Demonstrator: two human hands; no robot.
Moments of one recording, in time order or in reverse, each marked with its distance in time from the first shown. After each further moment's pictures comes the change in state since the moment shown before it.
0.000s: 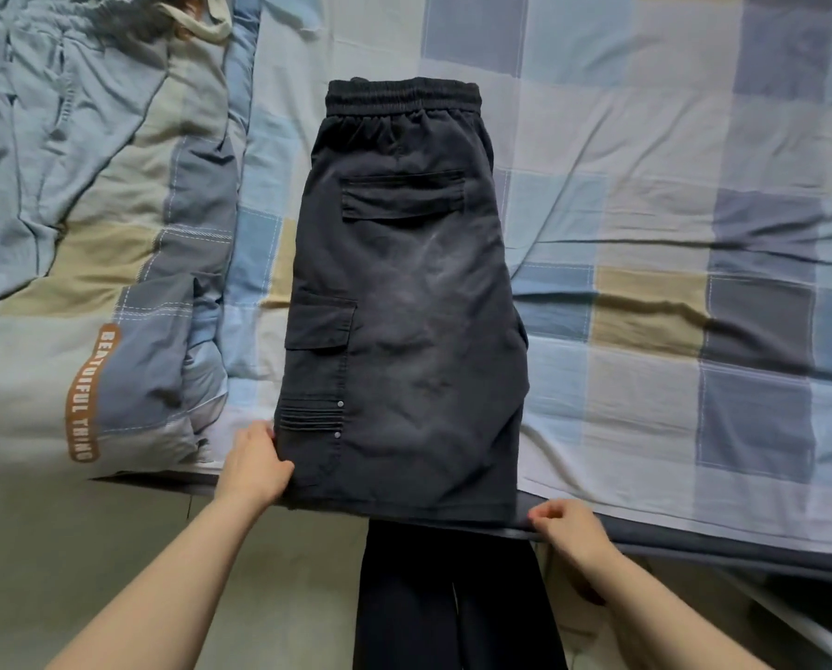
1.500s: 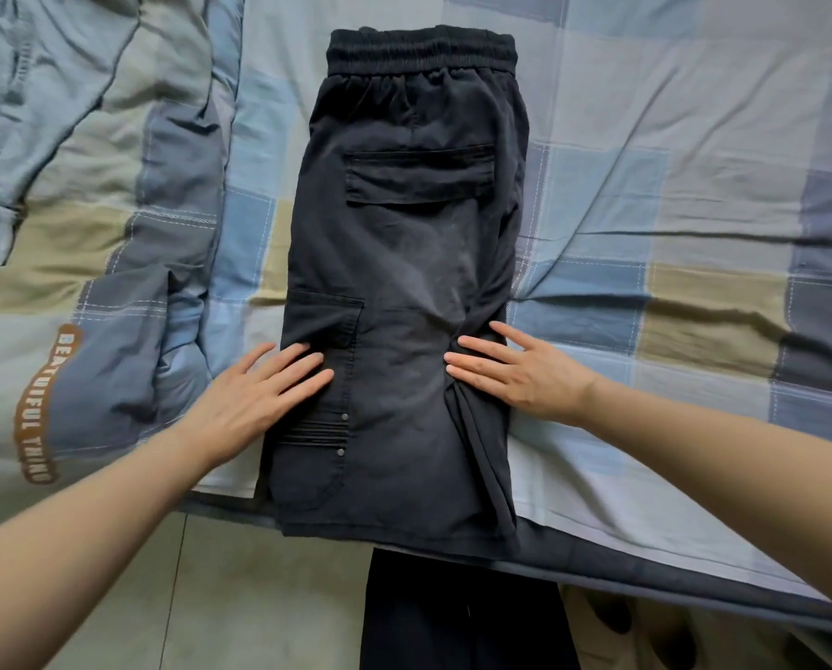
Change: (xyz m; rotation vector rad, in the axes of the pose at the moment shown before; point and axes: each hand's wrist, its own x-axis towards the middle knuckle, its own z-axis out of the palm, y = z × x) left_hand 0.077 0.017 -0.048 0.797 0.407 1.220; right_hand 0.105 -0.172 -0.063 -1.670 0.232 -1.377
